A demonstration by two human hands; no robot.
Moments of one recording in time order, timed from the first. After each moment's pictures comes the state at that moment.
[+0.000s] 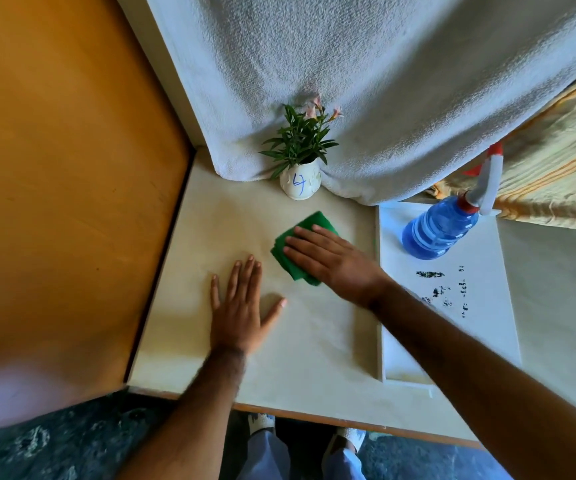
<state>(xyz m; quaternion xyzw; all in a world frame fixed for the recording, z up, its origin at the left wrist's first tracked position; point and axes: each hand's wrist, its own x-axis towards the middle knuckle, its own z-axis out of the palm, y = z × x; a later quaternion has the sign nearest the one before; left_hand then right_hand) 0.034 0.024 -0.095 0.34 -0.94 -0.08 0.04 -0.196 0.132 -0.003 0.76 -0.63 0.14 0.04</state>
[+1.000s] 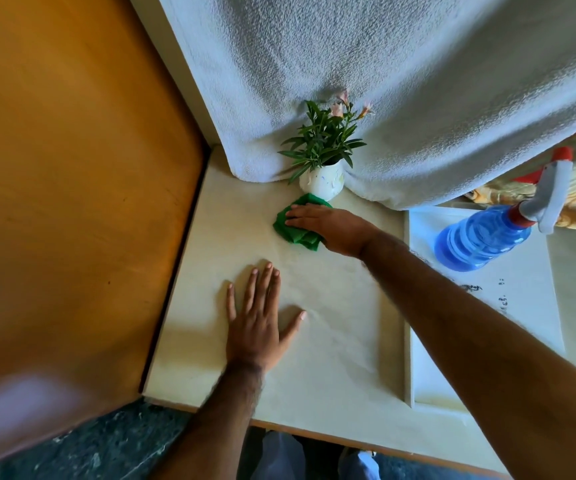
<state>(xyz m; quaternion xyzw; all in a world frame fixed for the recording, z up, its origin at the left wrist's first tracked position) 0.036 0.020 -0.110 0.34 -0.94 -0.04 0.02 -0.246 0.024 -0.036 0.73 -0.64 0.12 -0.21</state>
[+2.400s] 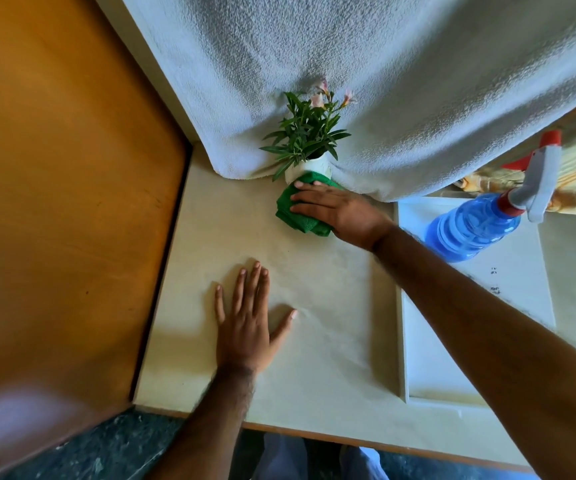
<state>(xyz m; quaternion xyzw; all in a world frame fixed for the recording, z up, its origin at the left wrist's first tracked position) 0.036 0.020 -0.106 0.34 -0.94 -0.04 0.01 -0.266 0.052 -0.018 0.74 -0.64 0.19 -0.05</state>
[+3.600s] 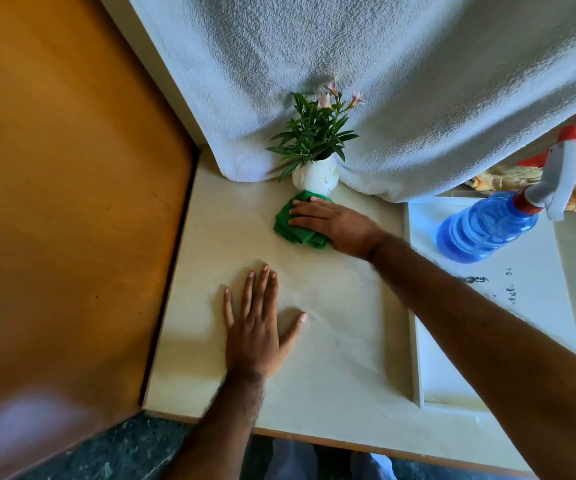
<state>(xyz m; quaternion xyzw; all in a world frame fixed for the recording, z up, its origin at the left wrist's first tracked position) 0.035 0.021 -0.108 0.34 -0.94 -0.03 0.02 -0.254 0.043 -0.053 0.74 -0.64 0.18 -0.12</state>
